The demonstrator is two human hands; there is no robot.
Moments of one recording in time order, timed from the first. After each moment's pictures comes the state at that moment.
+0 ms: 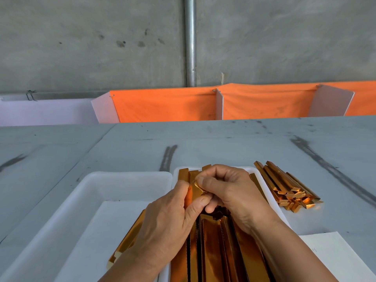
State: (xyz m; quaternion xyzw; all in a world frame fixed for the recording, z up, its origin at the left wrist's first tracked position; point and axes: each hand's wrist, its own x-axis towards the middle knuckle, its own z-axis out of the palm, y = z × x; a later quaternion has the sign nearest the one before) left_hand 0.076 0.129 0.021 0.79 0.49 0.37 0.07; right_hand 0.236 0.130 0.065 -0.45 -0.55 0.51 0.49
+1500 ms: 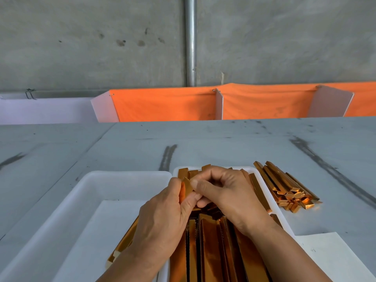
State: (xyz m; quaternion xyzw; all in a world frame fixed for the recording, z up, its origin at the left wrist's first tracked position) left_hand 0.074 0.132 0.021 0.77 0.54 0.35 0.04; right_hand 0.232 0.128 0.060 -0.44 -0.60 0.44 0.49
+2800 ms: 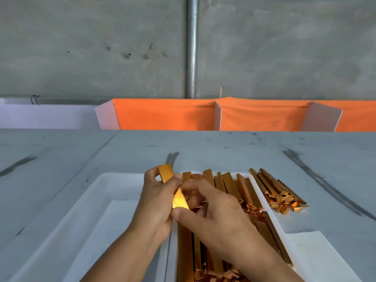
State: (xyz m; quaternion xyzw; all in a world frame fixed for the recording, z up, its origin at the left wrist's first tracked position) left_hand 0.070 0.102 0.082 0.35 0.44 0.60 0.57; right_hand 0.194 0.054 0.087 -0.51 -0.71 0.28 0.39
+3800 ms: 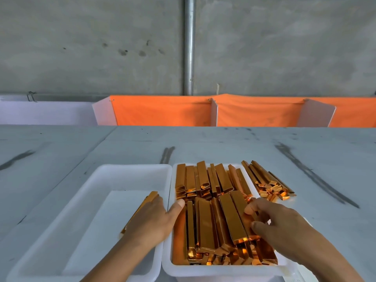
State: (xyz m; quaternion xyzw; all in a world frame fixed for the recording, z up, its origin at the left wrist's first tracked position) left_hand 0.056 0.094 0.015 0.68 0.70 0.12 0.20; right_hand 0.304 0.019 0.060 -0.73 -0.64 0.20 0.15
